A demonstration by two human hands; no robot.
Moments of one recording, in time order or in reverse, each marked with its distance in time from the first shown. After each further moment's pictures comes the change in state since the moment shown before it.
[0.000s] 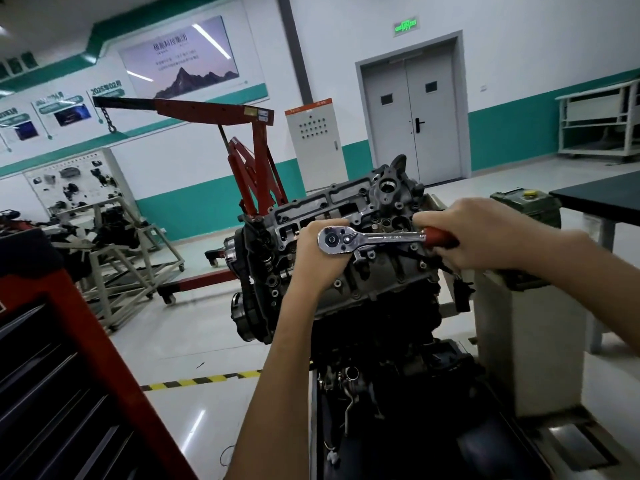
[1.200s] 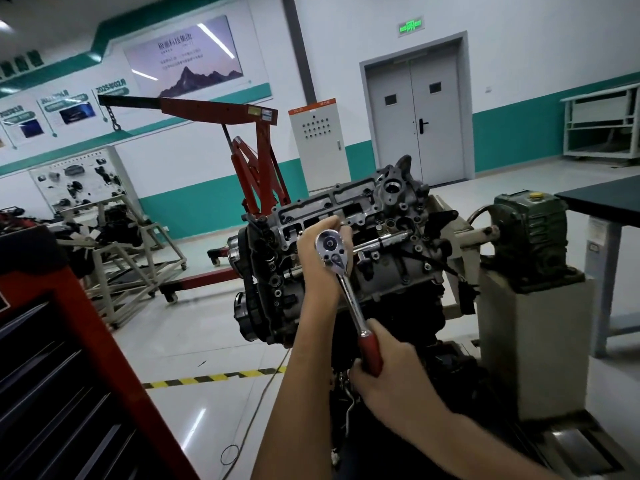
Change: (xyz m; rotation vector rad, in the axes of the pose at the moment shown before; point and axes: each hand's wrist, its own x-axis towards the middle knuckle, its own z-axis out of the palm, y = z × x) left_hand -0.002 -0.014 0.021 -0.243 0.261 -0.017; right_hand -0.040 -0.158 0.099 1.051 0.145 0.431
